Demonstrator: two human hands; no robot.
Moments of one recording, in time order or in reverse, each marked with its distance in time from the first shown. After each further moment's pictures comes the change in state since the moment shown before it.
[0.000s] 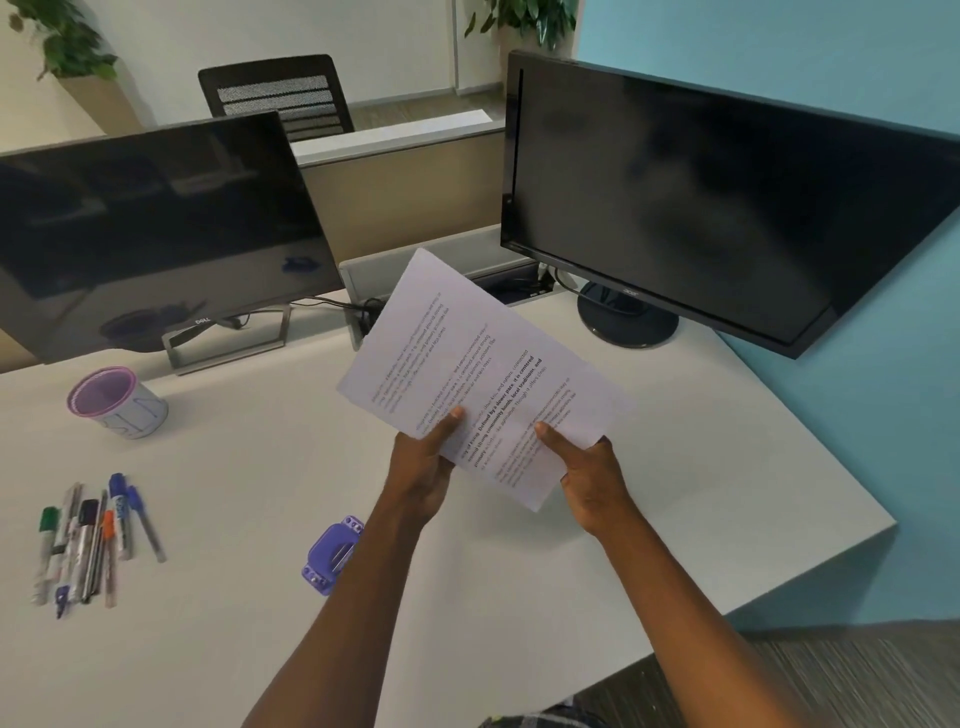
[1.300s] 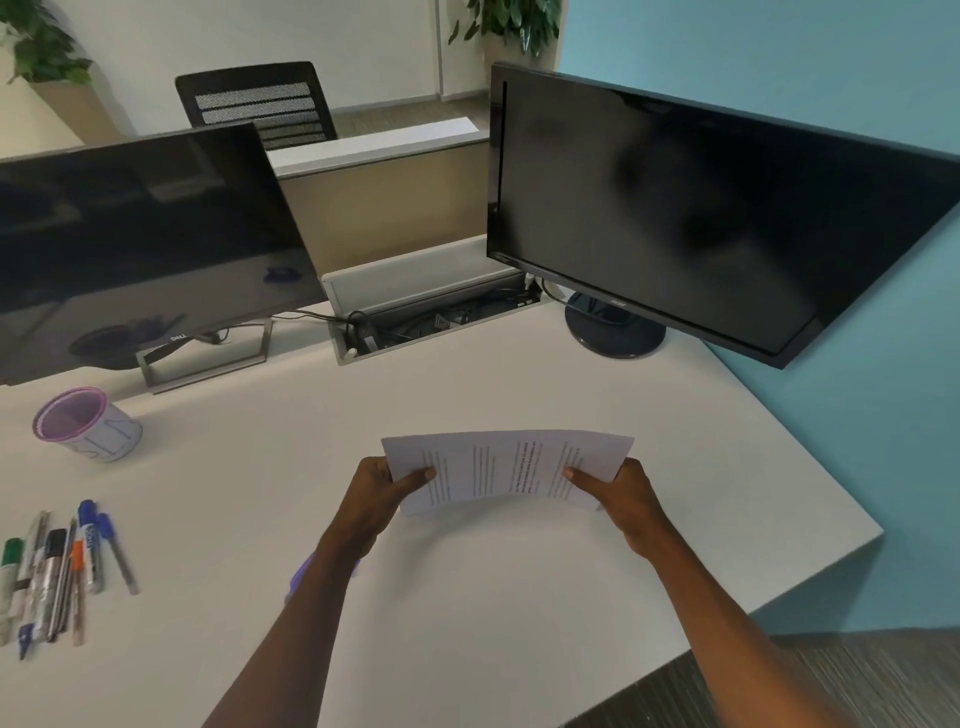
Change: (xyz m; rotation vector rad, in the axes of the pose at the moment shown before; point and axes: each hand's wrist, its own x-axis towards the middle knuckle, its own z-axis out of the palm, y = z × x) left_hand -0.001 0.019 -0.063 0.785 -0.008 -0.179; right_hand 0.009 -0.006 -0.079 -0.541 0.102 0.065
